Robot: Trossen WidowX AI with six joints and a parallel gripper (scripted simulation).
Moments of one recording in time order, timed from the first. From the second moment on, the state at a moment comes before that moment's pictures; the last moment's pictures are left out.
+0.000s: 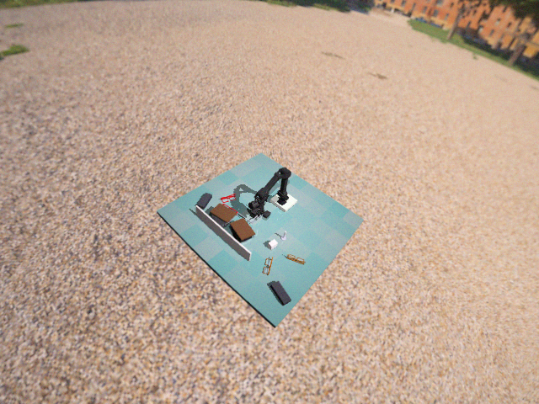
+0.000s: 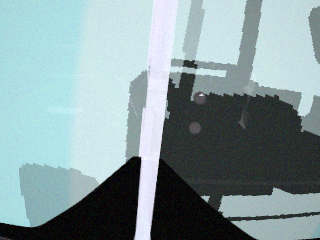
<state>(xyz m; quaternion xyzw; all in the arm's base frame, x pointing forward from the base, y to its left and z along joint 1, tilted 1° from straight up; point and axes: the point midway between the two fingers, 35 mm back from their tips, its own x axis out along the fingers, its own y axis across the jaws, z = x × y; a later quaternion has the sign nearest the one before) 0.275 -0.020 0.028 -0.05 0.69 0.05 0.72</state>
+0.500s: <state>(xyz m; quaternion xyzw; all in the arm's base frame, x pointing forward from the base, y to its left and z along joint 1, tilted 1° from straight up) 0.276 -0.021 0.065 -0.05 0.70 0.05 0.71</state>
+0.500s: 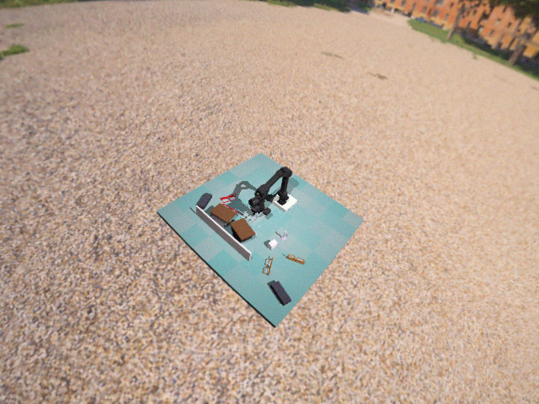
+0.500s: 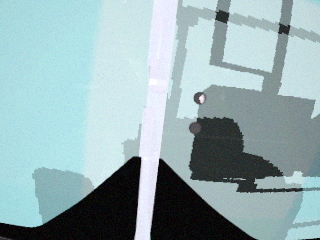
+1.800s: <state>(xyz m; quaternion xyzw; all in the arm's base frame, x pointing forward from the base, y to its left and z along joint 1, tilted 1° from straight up) 0.245 -0.063 0.146 -0.16 0.61 0.24 0.74</state>
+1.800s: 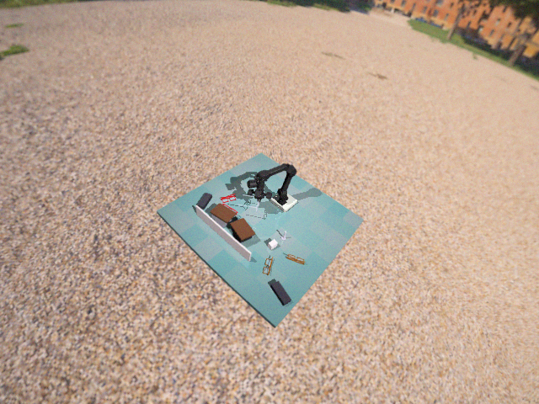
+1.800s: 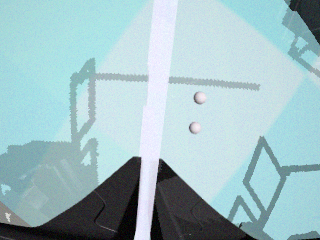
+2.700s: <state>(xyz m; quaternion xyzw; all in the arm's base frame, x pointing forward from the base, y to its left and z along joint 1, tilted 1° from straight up) 0.203 -0.095 0.173 -0.38 0.40 0.38 0.75</state>
